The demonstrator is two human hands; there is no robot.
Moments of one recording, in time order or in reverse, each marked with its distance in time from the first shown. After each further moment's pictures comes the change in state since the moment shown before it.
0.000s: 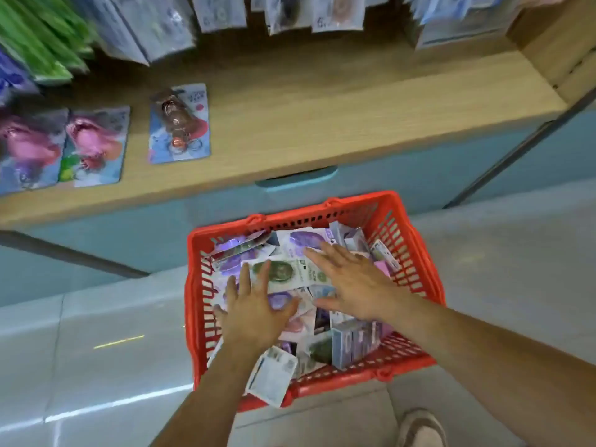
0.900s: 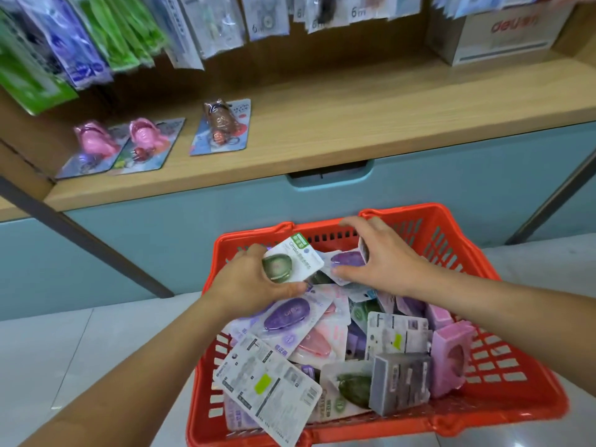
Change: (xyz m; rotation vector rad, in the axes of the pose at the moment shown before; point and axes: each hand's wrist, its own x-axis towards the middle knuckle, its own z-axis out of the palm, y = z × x) left_hand 0.046 -0.028 -0.037 -0.105 0.160 0.203; right_hand 0.040 0.017 0.003 0.319 0.527 -0.076
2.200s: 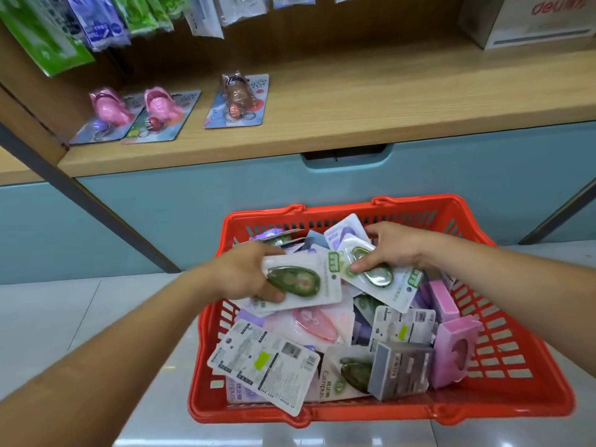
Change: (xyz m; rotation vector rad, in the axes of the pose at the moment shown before) left_hand -0.018 -0.005 -0.019 -0.157 -0.292 0.054; right_hand 0.030 0.027 0.009 0.281 -0.456 0.399
